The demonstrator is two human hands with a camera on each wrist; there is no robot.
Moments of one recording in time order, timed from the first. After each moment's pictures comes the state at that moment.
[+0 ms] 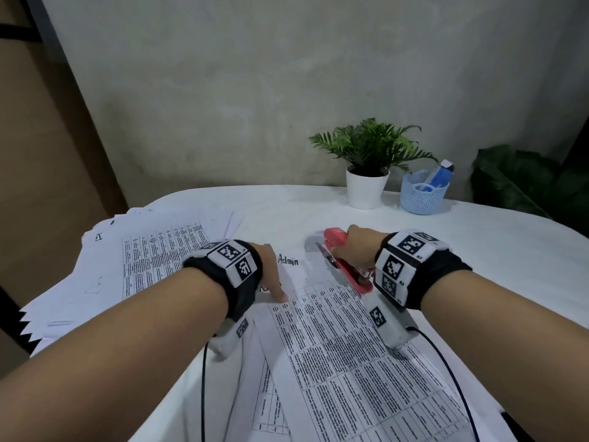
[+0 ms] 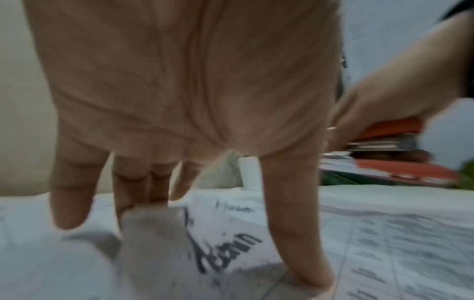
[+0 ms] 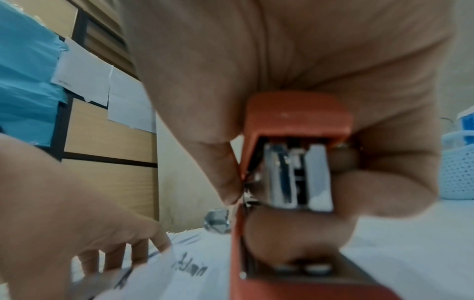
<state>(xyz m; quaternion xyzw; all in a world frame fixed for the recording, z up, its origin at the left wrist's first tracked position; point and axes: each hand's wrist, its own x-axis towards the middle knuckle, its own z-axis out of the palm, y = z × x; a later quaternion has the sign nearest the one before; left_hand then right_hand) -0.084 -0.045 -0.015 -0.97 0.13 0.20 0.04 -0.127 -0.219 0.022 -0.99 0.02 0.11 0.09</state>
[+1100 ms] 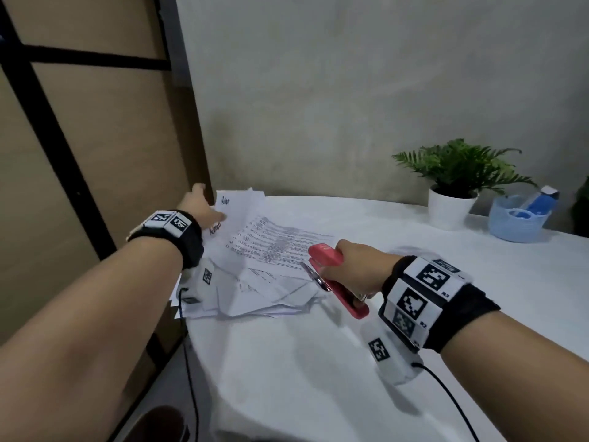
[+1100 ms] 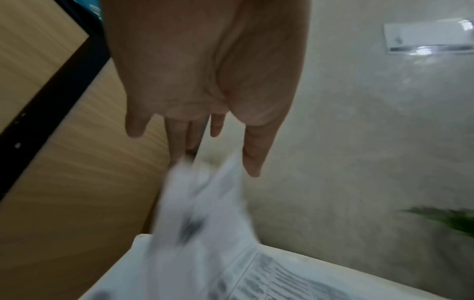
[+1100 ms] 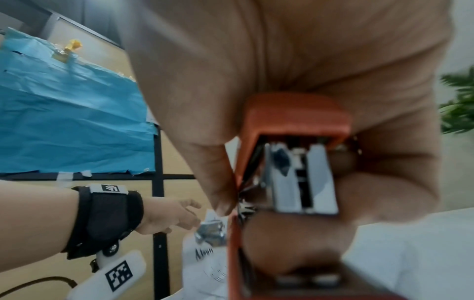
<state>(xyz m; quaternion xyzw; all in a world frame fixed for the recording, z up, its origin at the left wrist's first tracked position) -0.064 0.204 0.036 -0.94 -0.16 -0.11 -0.29 -0.164 -0.076 0.043 -0.97 -0.10 0.14 0.18</state>
